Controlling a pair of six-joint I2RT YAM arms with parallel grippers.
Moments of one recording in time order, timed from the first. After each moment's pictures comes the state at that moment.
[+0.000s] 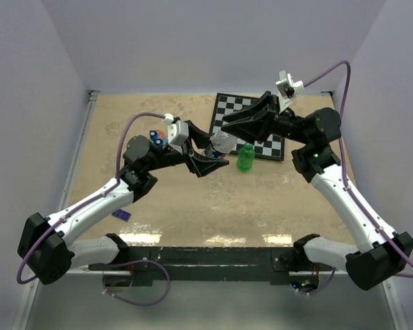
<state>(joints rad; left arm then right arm) -0.69 1.18 0.86 0.66 0.71 -0.28 0.42 1.16 1.17 0.49 -0.93 0.62</state>
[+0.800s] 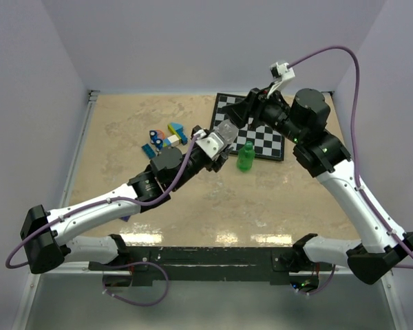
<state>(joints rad) -1.01 1.21 0.98 0.31 -0.21 0.26 0.55 1.20 1.46 -0.28 -0.24 0.38</state>
